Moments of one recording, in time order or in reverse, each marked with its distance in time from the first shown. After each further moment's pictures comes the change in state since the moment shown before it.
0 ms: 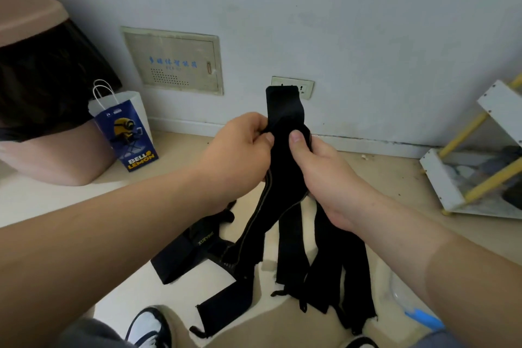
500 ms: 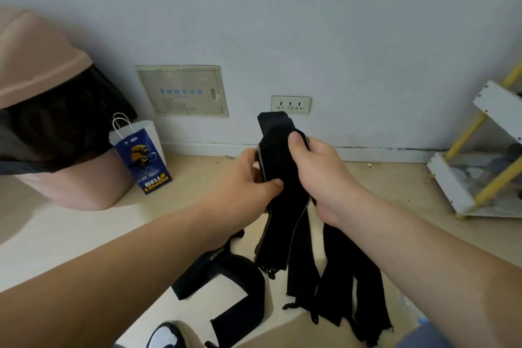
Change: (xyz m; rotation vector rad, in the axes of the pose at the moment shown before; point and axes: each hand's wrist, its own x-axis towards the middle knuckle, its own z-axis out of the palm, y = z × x) left_hand -0.036 0.011 0.020 -0.053 -0.083 -0.138; right_hand -0.019 -0.028 -0.009 0.080 0.103 0.009
